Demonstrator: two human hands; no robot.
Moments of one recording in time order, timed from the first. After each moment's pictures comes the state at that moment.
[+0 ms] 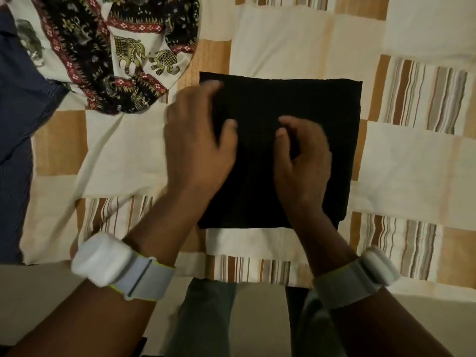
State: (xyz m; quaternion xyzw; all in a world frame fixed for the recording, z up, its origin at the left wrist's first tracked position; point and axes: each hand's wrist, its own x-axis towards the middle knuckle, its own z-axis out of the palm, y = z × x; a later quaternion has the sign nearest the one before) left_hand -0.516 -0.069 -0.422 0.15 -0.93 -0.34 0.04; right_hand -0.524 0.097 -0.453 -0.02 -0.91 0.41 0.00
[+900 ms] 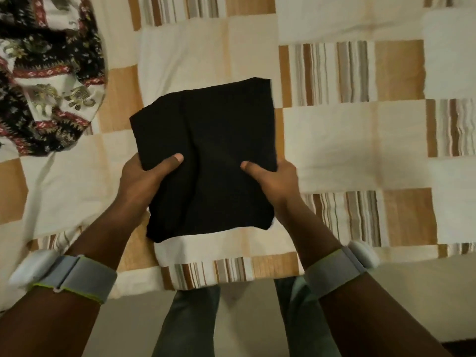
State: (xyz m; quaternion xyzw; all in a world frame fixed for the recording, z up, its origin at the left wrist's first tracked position) left_hand -0.512 -0.032 -0.443 0.36 -0.74 -0.54 -0.20; right_hand -0.515 0.220 -0.468 -0.33 -0.68 0.59 -0.27
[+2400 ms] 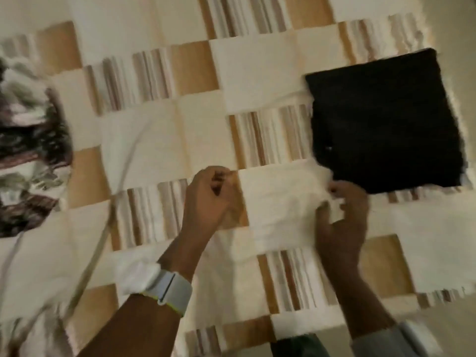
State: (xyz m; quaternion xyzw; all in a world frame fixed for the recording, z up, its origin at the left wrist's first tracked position) left_hand -0.598 0.135 -0.482 0.14 -0.86 -0.48 -0.12; right_hand -0.523 0.373 -0.469 -0.19 -0.89 0.40 0.12
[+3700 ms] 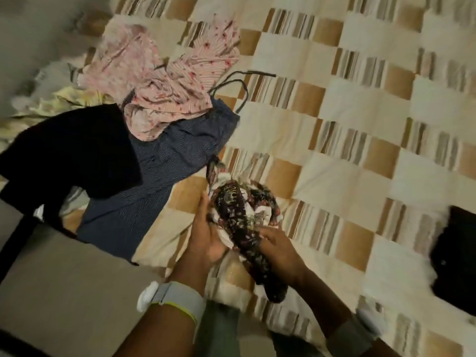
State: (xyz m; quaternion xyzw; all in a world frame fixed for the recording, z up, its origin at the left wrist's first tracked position) left_hand -0.444 -0.194 -0.314 0.48 -0.17 -0.86 -0.01; right_hand -0.500 -0.024 -0.288 0.16 -0.76 0.46 -0.43
